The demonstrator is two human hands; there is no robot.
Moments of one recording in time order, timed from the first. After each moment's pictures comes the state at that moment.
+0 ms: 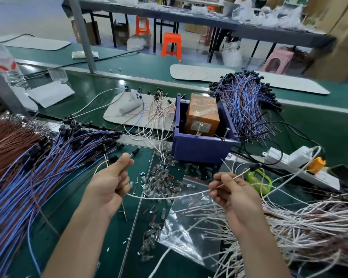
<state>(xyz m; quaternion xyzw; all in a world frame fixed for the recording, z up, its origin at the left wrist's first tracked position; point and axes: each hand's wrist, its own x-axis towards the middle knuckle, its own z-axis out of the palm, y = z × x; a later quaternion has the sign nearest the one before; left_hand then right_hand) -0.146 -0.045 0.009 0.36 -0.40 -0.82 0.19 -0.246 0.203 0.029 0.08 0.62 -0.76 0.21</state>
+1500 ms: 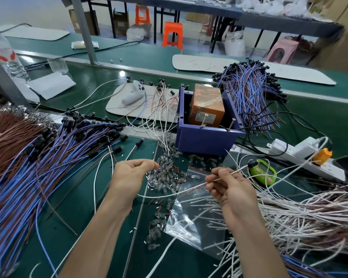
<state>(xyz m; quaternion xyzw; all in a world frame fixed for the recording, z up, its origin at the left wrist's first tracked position) -0.145 -0.010 0.018 0.37 -0.66 -0.64 0.15 -0.231 0.190 0.020 0.09 0.61 -0.76 0.20</state>
